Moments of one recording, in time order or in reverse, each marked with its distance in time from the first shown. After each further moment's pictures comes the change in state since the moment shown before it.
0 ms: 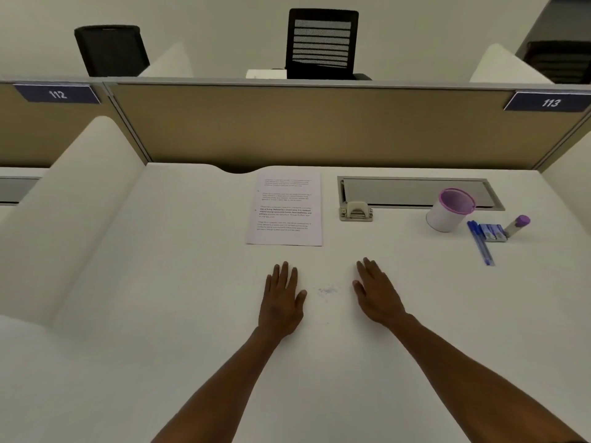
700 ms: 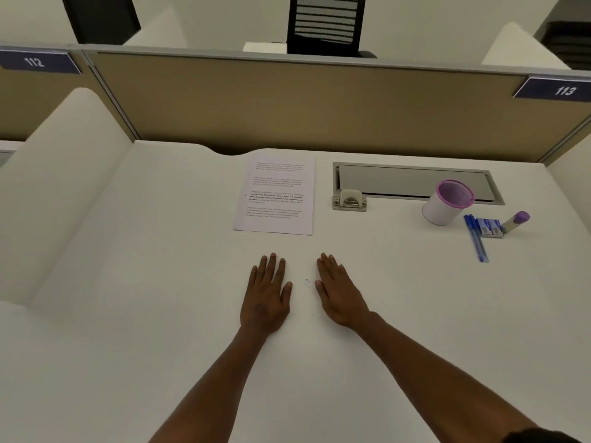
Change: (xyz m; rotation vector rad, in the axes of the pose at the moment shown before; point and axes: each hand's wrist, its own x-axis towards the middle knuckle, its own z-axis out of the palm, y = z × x) left_hand -0.009 -0.001 0.016 0.080 0.029 -0.034; right_hand -0.005 -0.031 0.024 0.045 -0.132 -0.251
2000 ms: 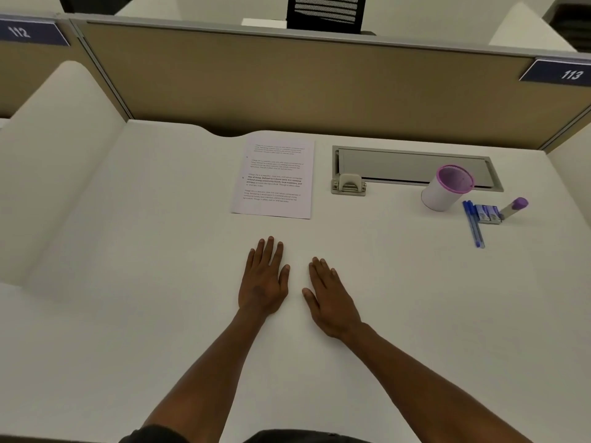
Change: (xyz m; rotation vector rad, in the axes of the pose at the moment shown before) left_hand -0.001 0.002 0.000 -0.001 0.022 -0.012; right_hand -0.041 -0.018 0.034 0.002 0.078 -0.033
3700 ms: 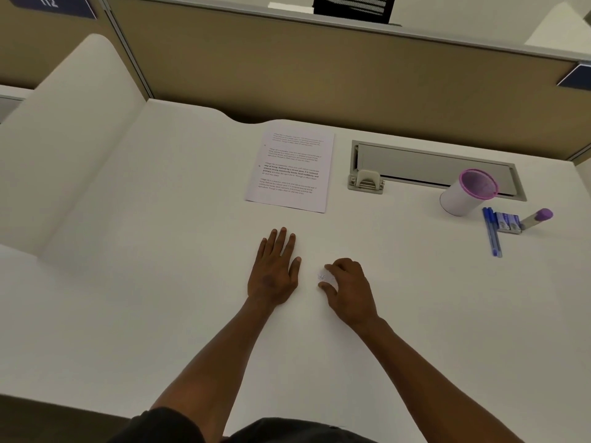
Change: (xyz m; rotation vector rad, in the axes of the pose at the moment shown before) left_hand 0.000 0.000 -0.002 -0.008 -0.012 -0.015; right_hand 0.007 -0.004 -0.029 0.074 0.126 0.117
